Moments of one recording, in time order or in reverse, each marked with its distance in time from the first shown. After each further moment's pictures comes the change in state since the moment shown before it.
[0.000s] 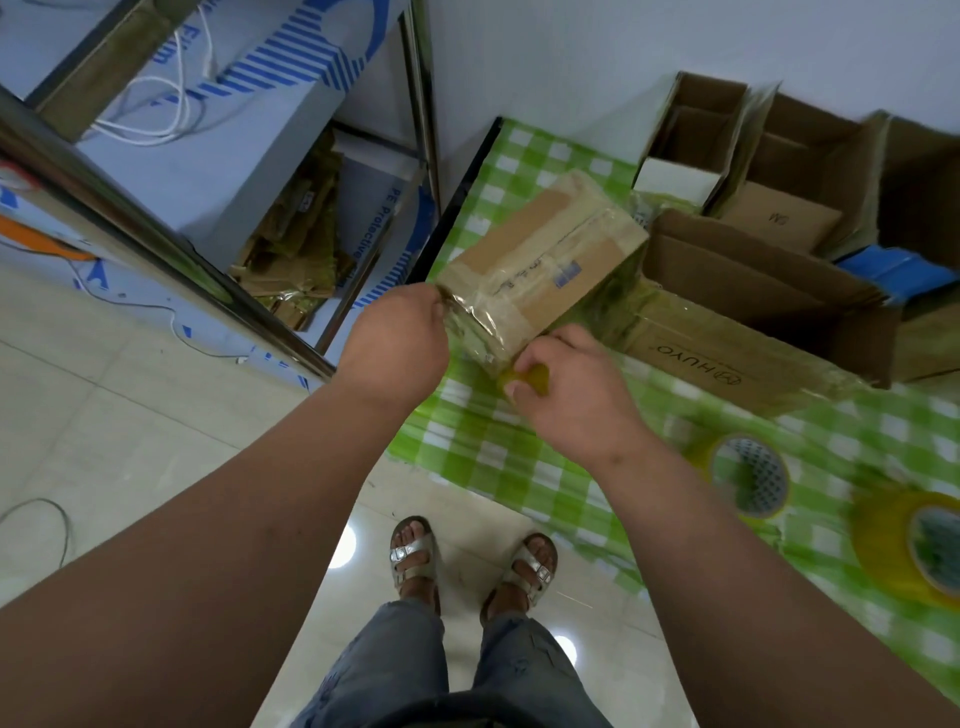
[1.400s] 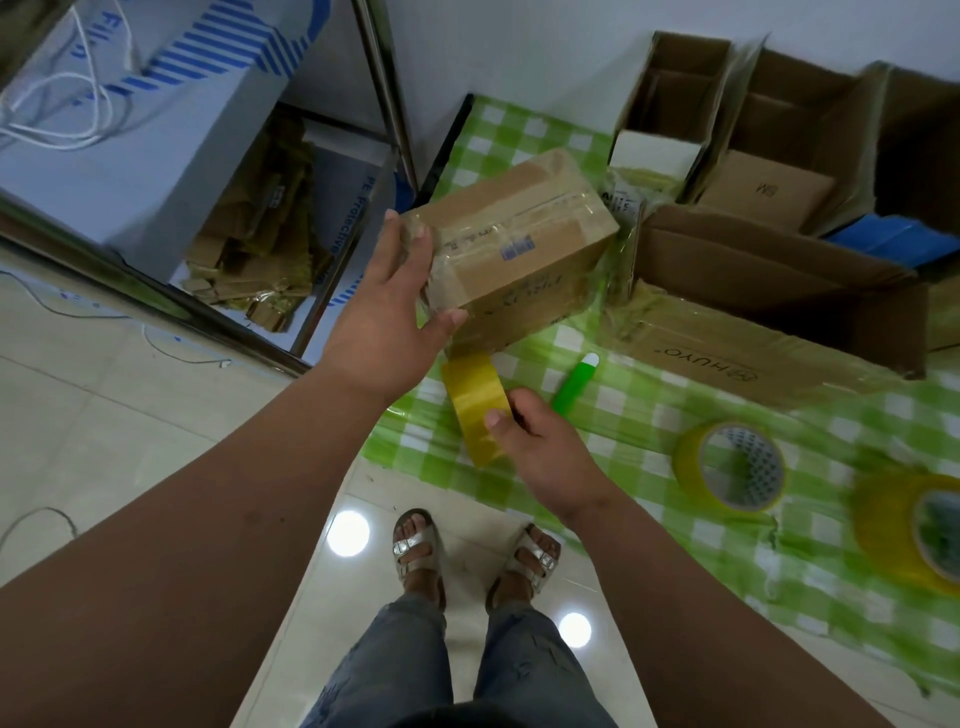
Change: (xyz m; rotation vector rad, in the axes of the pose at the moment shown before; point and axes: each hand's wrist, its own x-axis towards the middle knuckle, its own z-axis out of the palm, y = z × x) left_hand 0.016 0.004 0.020 -0.049 -0.061 0.156; right_hand -0.036 0.015 0.031 0.714 -0.185 0.309
